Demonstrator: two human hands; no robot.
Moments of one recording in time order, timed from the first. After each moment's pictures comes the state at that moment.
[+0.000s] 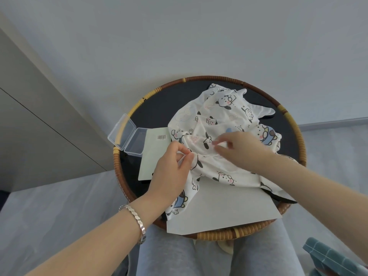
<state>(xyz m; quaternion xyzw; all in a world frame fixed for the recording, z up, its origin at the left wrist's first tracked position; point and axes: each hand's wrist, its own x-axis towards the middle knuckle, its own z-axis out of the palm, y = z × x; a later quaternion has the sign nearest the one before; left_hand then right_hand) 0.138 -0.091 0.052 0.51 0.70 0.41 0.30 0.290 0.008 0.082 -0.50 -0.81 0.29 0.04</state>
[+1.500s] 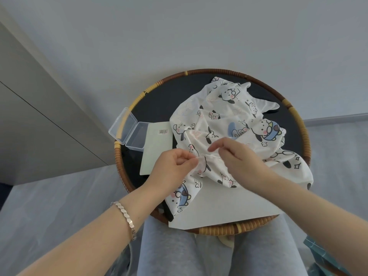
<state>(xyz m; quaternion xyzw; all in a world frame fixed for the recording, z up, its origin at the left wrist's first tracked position) 0.131 -0.092 0.057 0.43 0.70 0.37 0.42 0.288 -0.033 0.070 -0.49 -0.71 0.48 0.17</state>
